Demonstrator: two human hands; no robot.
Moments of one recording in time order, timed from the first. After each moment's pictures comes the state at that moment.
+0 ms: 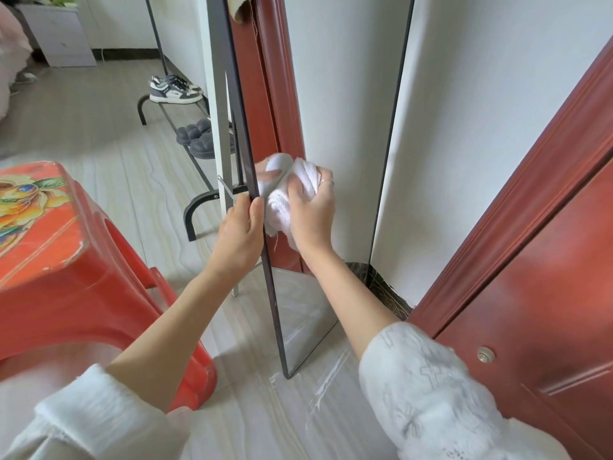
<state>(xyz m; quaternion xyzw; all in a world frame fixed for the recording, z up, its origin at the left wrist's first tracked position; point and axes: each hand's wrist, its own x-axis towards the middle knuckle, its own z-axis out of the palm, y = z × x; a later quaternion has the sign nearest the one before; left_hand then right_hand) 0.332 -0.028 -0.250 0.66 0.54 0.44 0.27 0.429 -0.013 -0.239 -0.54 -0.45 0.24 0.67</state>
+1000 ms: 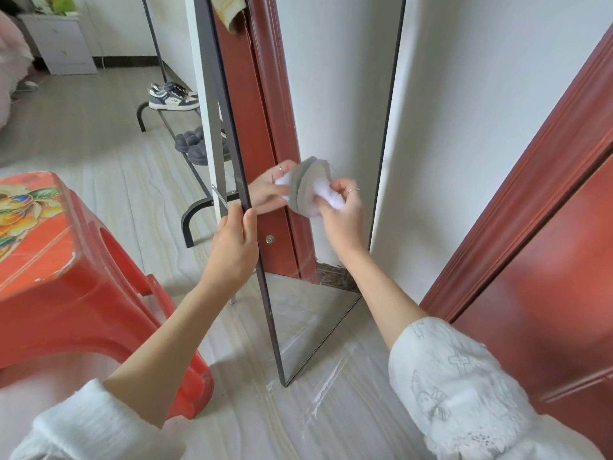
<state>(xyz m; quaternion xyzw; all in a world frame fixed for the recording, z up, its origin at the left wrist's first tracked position) 0.337 -0.031 -0.253 0.66 0.56 0.44 0.24 0.495 0.002 -0.253 -0.57 -0.48 0.24 0.62</state>
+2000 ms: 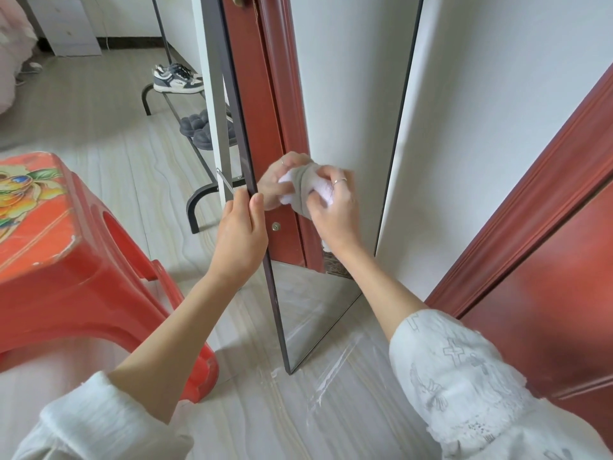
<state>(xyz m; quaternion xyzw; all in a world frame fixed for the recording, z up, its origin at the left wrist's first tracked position) 0.339 -0.029 -0.259 0.66 0.54 0.47 0.22 0.479 0.012 -0.277 -0.56 -0.60 0.06 0.57</state>
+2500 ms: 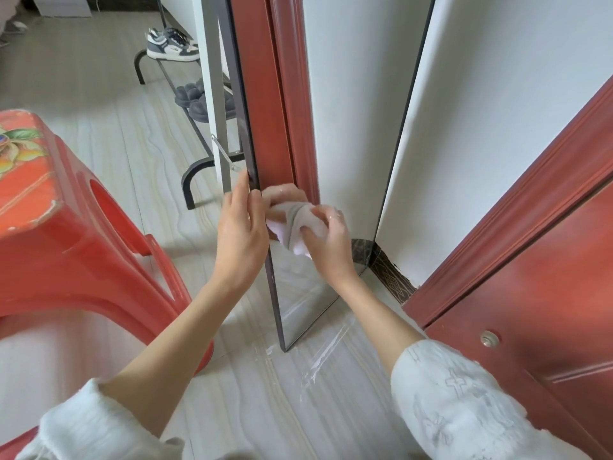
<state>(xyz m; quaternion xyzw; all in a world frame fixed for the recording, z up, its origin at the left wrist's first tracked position) 0.343 -0.047 -0.290 0.62 0.54 0.49 0.30 0.475 -0.024 -0.349 -0.62 -0.55 0.26 0.50</state>
